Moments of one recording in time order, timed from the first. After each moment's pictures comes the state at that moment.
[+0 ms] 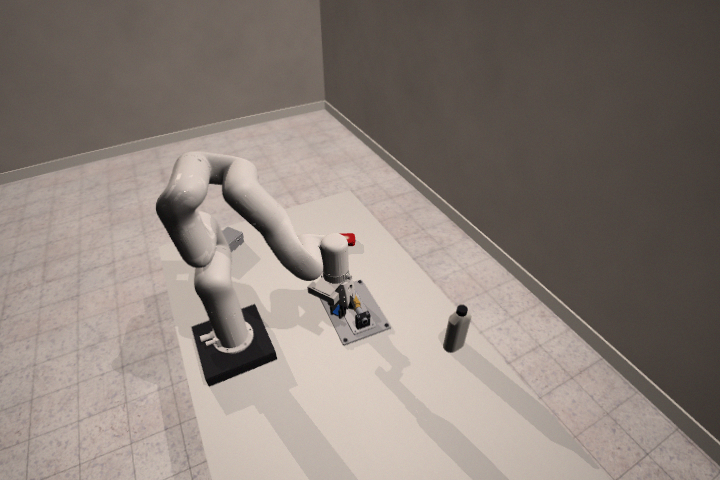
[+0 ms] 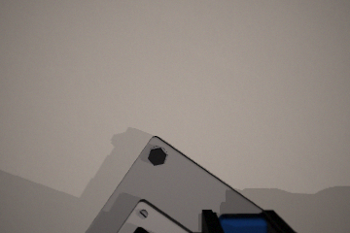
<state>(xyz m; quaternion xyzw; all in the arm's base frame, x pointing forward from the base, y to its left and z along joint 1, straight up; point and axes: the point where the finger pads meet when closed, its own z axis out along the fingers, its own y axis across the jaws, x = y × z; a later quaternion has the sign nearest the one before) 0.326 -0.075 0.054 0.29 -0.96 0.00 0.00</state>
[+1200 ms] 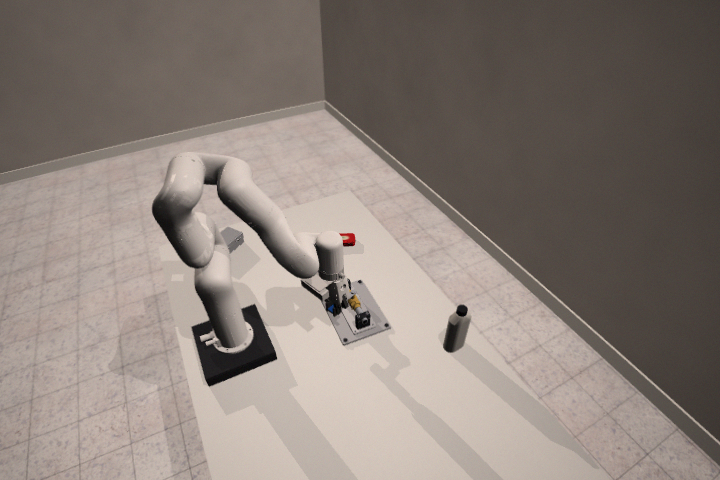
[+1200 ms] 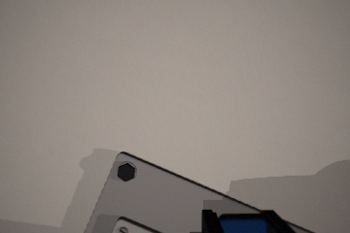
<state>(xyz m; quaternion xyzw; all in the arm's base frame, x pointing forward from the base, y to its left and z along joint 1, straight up) 0.317 -0.059 0.054 0.19 -0.98 0.00 0.00</state>
